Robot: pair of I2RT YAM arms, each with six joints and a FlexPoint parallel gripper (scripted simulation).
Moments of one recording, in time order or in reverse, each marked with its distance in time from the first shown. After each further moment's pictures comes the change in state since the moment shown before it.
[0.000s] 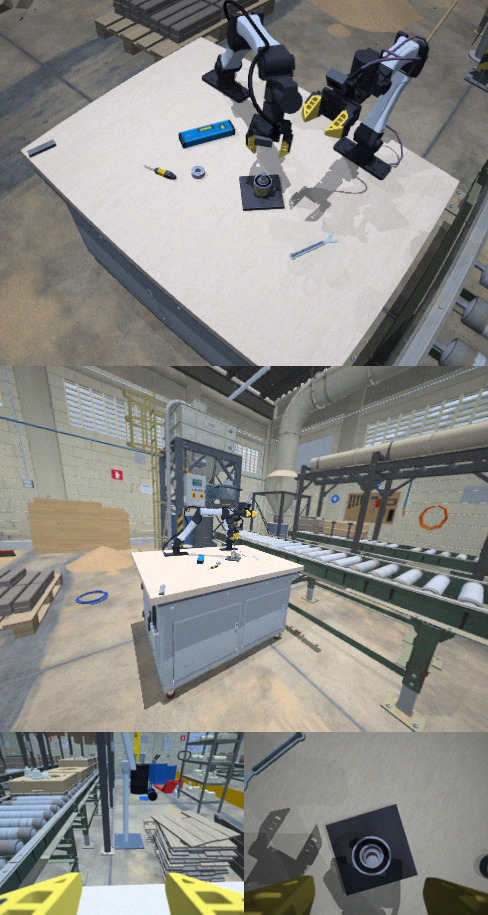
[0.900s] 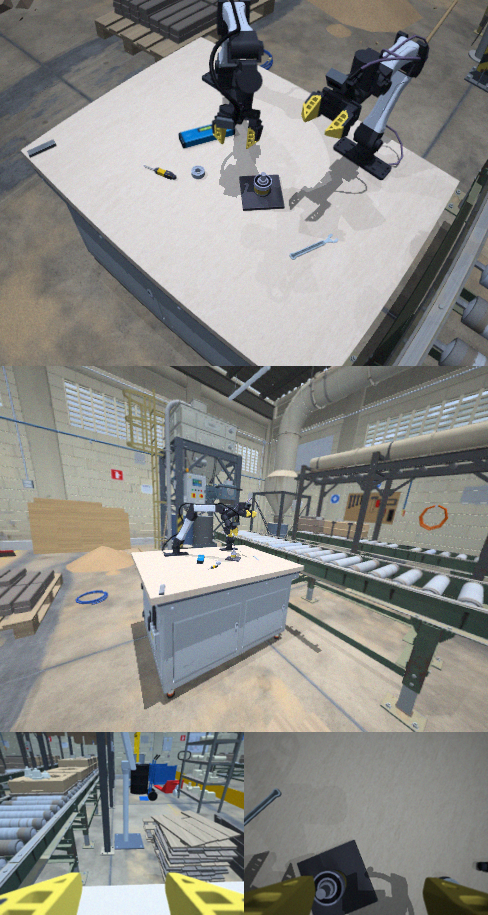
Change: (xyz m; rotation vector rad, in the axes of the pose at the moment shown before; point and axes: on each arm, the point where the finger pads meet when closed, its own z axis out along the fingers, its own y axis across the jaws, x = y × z) left arm 0.000 0.000 0.000 0.000 0.000 0.000; right arm -0.044 -0.081 -0.028 -0.009 -0.152 0.109
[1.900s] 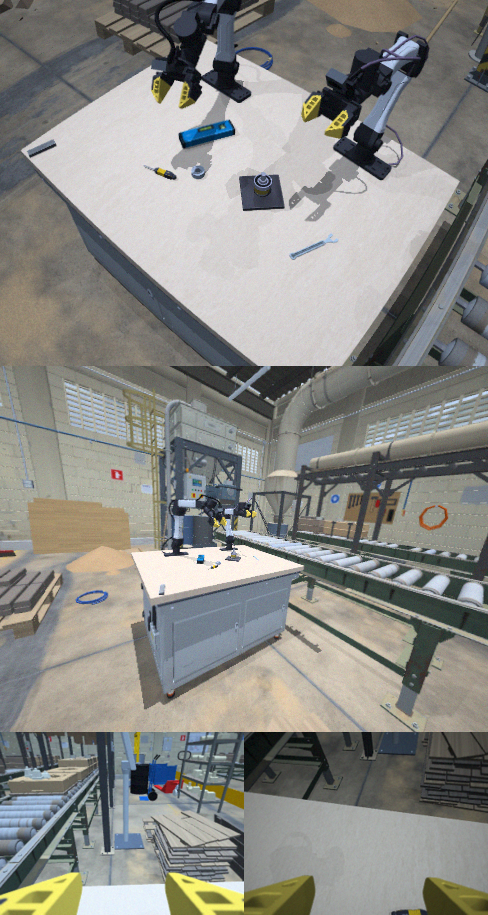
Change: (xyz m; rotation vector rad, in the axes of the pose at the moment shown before) left arm 0.000 0.000 0.000 0.000 0.000 0.000; right arm -0.058 -0.164 -0.084 0.064 -0.406 0.152
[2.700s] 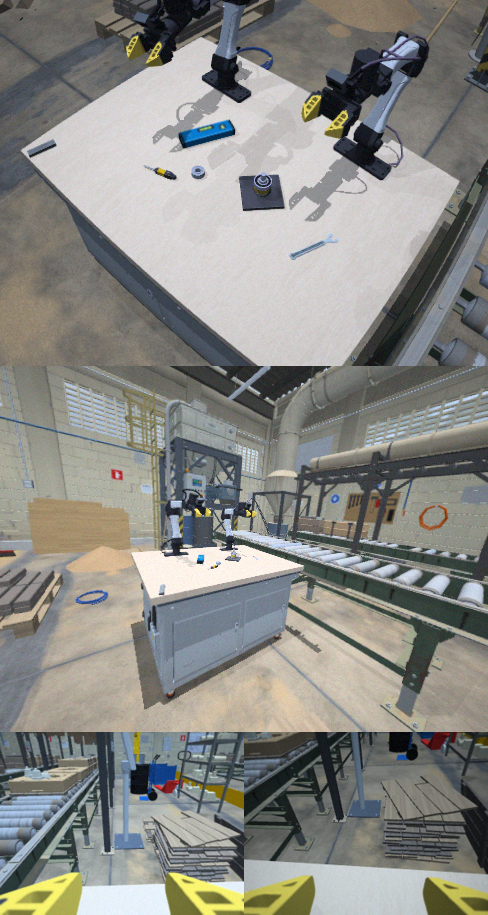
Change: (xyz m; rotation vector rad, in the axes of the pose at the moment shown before) left arm 0.000 0.000 0.000 0.000 0.000 0.000; right arm -0.043 -0.108 -0.083 0.133 -0.371 0.003
